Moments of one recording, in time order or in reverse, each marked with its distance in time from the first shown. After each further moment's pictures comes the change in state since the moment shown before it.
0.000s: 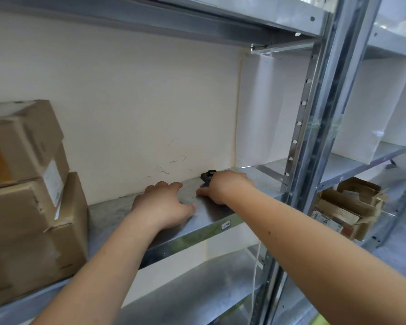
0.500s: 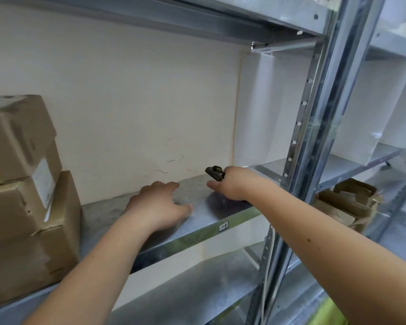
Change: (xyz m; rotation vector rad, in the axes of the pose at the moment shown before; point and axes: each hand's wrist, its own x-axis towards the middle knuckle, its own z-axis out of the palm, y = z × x) left_hand 0.000 -0.007 0.000 -0.077 0.029 0.018; right_hand -0.012 0.034 -0.017 0.120 0.043 -0.116
